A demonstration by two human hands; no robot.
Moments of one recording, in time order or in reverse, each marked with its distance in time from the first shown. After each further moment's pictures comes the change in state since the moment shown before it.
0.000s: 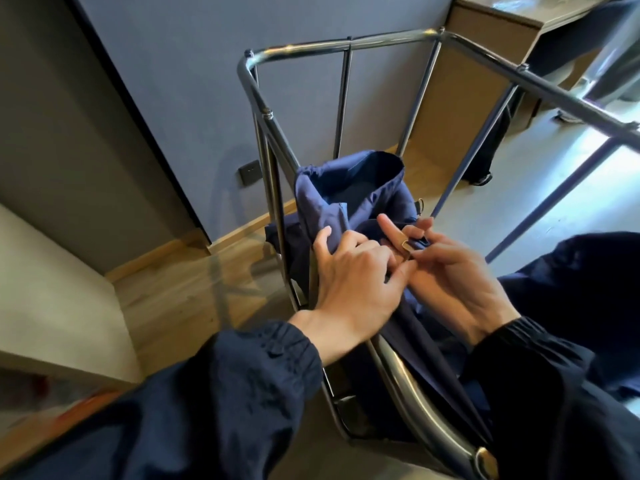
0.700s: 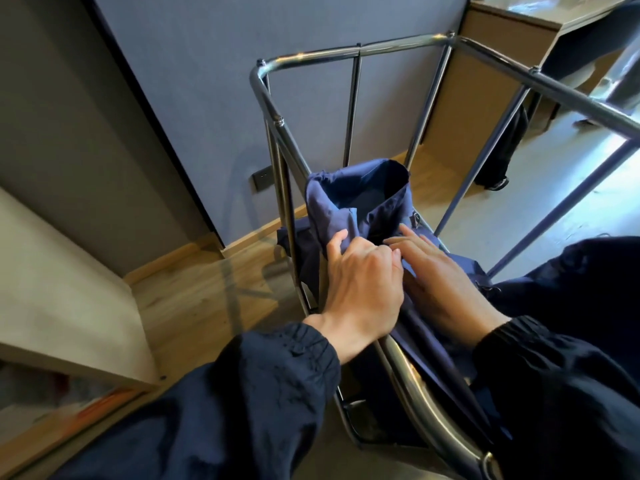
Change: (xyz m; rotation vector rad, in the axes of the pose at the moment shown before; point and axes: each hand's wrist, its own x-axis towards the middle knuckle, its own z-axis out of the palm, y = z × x) left_hand 0.006 -0.003 -0.001 -0.014 0.120 -0.030; right_hand 0.016 0.002 -0.023 -1.995 -0.261 -0.533
